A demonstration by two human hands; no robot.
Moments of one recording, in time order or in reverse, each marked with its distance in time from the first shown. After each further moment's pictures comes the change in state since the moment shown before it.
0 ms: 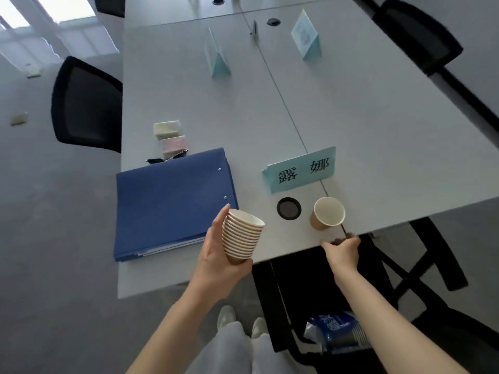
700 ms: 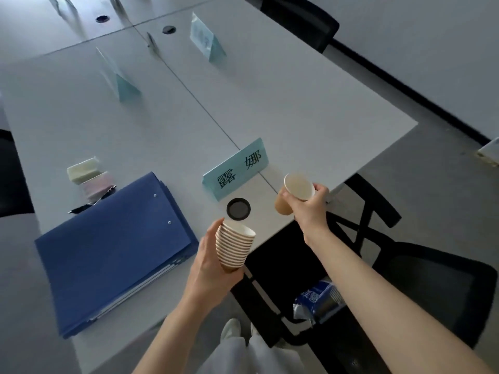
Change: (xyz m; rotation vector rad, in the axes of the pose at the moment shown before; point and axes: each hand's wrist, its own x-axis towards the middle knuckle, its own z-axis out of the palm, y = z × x) left_hand 0.029 0.006 0.045 0.216 -0.284 0.160; right_hand -0.023 -0.065 -0.044 0.385 0.088 -0.140
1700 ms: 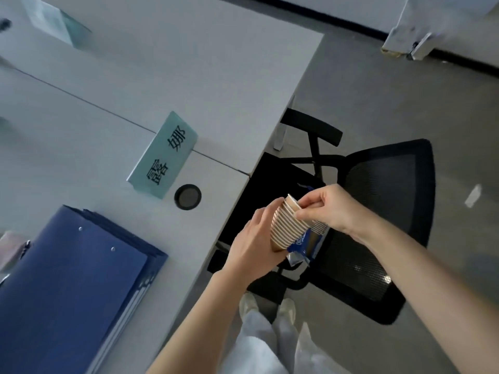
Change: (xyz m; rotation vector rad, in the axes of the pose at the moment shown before) left_hand 0.018 0.033 0.100 0.330 -0.665 0.466; right_hand -0.081 0.043 -0.130 -0.303 -0.271 0.123
